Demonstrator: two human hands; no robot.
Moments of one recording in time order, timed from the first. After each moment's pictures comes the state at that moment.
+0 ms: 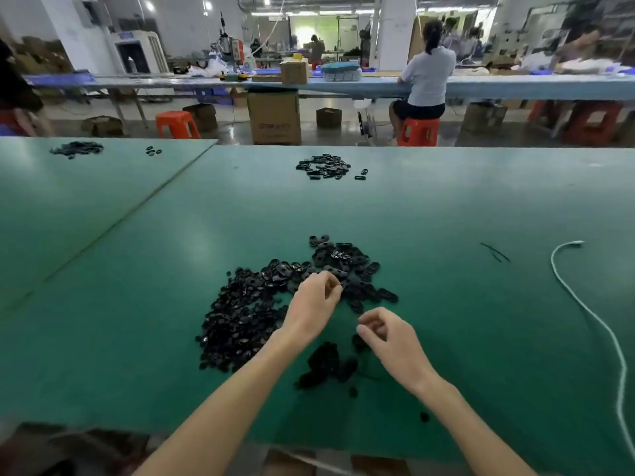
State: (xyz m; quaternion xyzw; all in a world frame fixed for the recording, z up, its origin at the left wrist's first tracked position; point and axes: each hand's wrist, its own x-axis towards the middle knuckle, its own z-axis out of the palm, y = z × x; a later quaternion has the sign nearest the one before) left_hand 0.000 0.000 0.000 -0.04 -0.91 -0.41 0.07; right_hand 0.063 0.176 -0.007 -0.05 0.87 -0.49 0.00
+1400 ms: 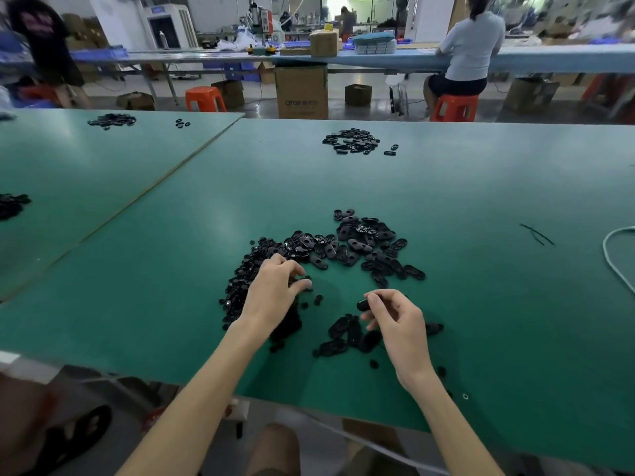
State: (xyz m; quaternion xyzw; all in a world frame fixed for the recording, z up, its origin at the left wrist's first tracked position) left_hand 0.044 -0.089 -0.009 0.01 -0.95 -0.27 0.13; right_hand 0.074 0.140 -0.040 -0.01 0.72 -0.69 -0.05
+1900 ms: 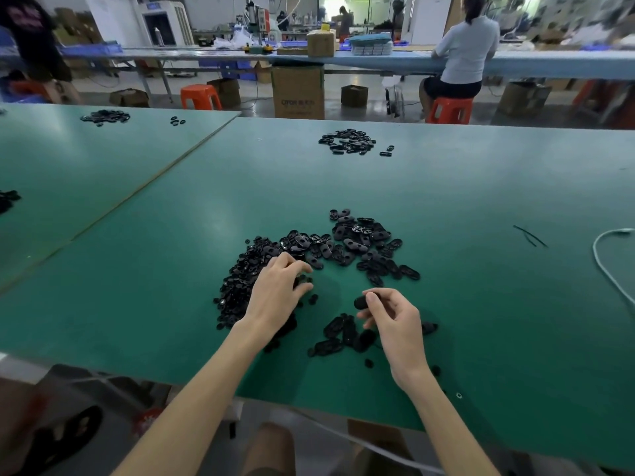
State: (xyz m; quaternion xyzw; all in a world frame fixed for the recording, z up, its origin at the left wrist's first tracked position) left_hand 0.042 -0.078 -0.015 -0.04 -0.96 -0.22 0.16; right_hand 0.073 0.141 -0.040 0.01 0.71 -0.71 -0.05
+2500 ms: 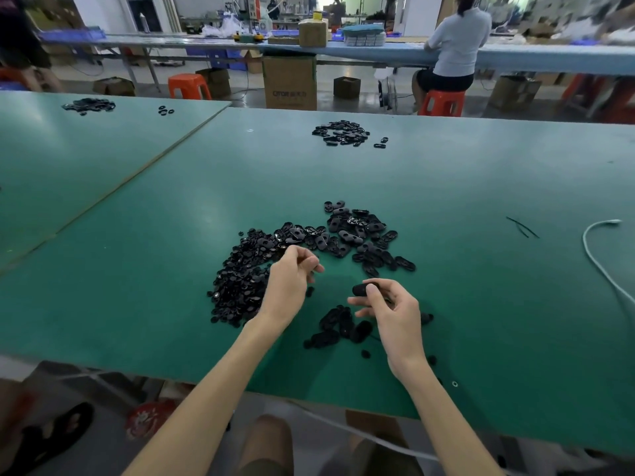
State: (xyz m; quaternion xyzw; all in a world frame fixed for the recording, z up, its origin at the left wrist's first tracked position) left_hand 0.040 -0.049 -0.014 0.02 -0.85 -0.52 0.13; right_hand 0.072 0.139 -0.041 0.02 0.69 -0.72 -0.06
